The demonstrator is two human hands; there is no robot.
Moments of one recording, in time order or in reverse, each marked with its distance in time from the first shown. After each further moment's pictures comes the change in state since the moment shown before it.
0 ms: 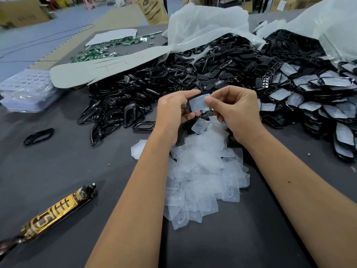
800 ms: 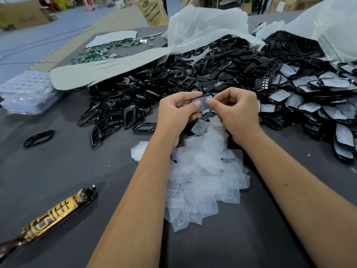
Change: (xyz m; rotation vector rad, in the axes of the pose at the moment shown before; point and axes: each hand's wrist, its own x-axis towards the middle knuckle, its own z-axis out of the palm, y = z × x) left_hand -0.003 -0.003 0.001 0.101 -0.034 0.085; right_hand 0.004 0.006 0.001 -0.176 0.105 -0.036
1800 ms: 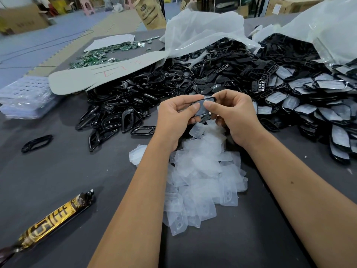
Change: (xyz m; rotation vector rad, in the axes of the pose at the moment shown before) left_hand 0.003 -0.006 0.000 0.000 -0.090 0.048; right_hand 0.002 -0.006 -0.008 0.231 -0.159 0.166
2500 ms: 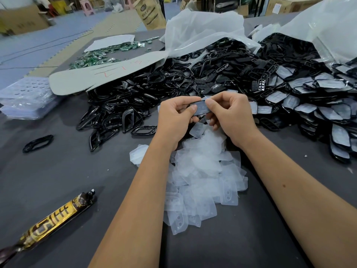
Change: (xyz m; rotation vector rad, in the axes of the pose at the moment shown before) left_hand 0.004 -0.005 0.000 0.146 0.072 0.028; right_hand -0.002 0.005 0.007 -0.195 0.049 -0.048
